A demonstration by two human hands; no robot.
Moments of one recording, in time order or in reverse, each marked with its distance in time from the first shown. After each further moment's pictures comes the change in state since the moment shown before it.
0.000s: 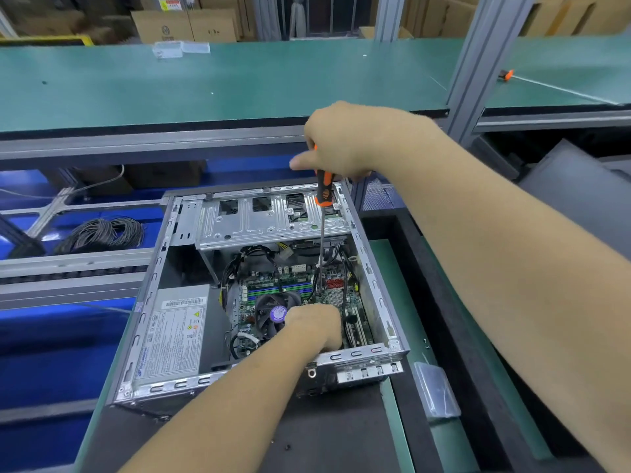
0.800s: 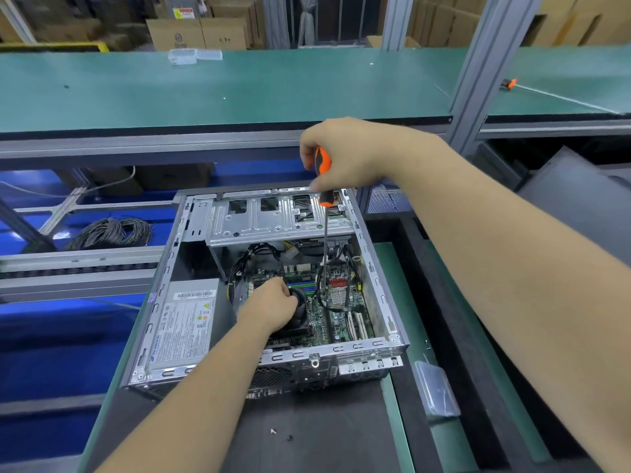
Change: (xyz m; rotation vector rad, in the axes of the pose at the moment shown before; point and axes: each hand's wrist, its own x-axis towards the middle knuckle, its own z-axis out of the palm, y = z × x) left_hand -0.005 -0.082 0.015 -0.672 0.385 -0.245; right_hand -0.007 0.002 0.011 0.200 0.063 -0.124
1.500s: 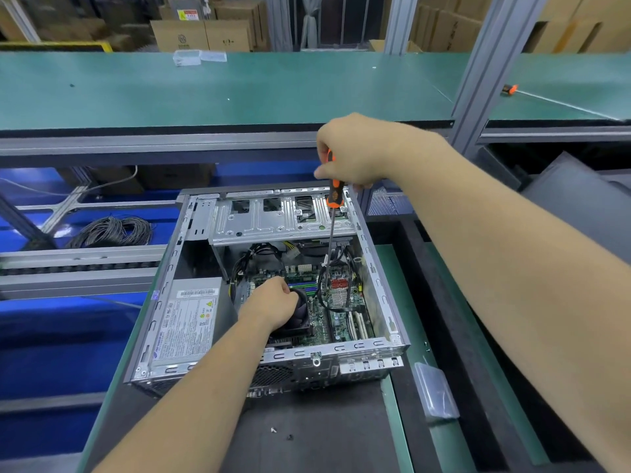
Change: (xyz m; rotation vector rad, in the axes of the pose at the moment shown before) left_hand 0.001 -0.002 -0.001 -0.037 0.001 -0.002; right_hand -0.003 -0.009 -0.007 -0.108 -0.025 0.135
